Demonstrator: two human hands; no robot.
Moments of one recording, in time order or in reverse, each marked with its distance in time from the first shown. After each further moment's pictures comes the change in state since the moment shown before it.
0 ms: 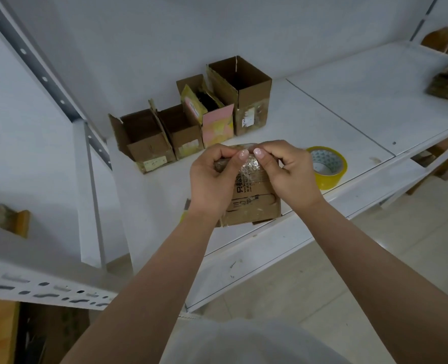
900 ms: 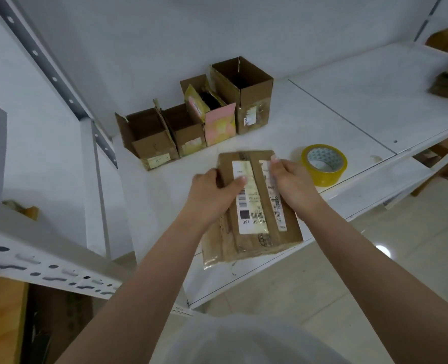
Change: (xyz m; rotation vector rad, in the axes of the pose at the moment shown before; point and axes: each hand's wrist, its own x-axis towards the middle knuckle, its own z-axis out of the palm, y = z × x) left_hand -0.016 -0.005 -0.022 0.433 -0.263 -0.432; right_hand -0.017 0.007 -0.005 -0.088 -0.137 0.620
